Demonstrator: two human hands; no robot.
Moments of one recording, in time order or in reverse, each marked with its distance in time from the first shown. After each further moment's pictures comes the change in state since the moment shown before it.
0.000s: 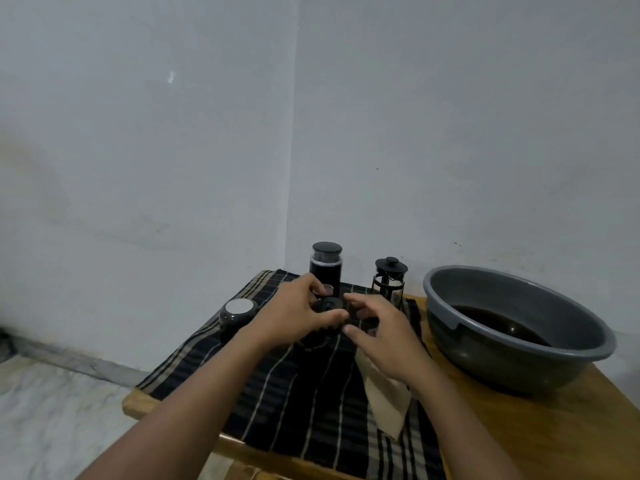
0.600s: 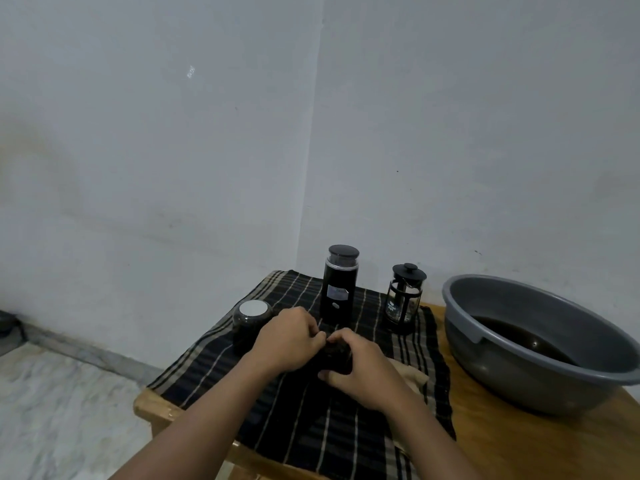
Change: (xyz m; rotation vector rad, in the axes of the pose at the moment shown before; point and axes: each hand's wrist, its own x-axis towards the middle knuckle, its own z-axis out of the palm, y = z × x) left_hand -0.009 -0.041 0.012 0.321 -0.020 -0.140; right_hand 0.015 0.021 0.069 -0.090 -0.233 0.045
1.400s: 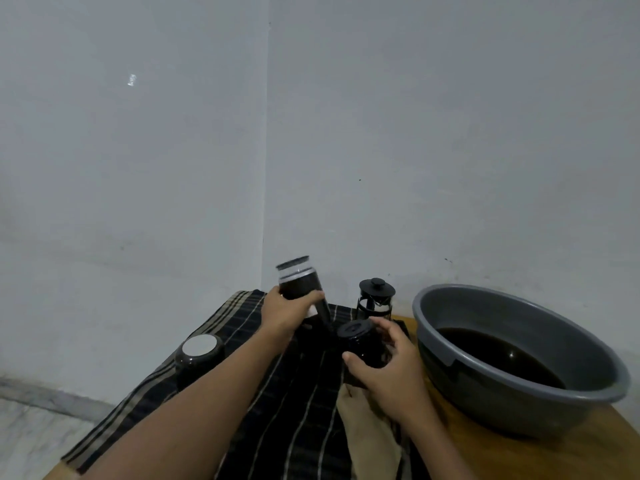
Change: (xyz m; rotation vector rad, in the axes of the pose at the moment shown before) left_hand 0.117 0.043 0.038 -1.015 0.159 -0.408; right_hand -0.002 0.047 -0.060 0.423 0.510 0.050
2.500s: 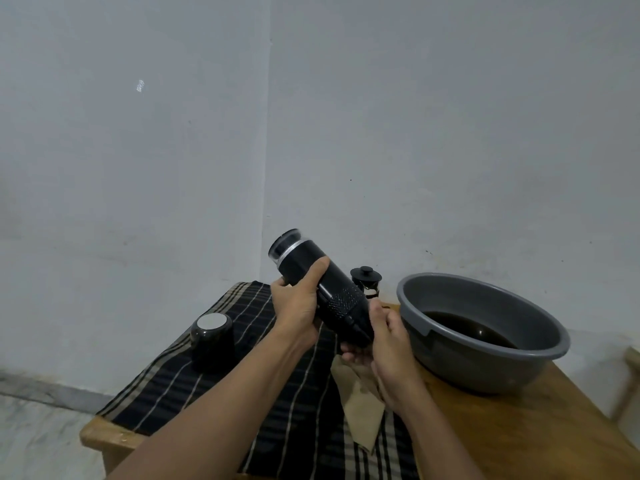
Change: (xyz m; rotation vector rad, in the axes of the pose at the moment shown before) left_hand -0.113 0.043 0.006 -0.641 -0.030 -0.071; right_hand -0.047 -0.060 -0.007 0.525 -0.019 0.324
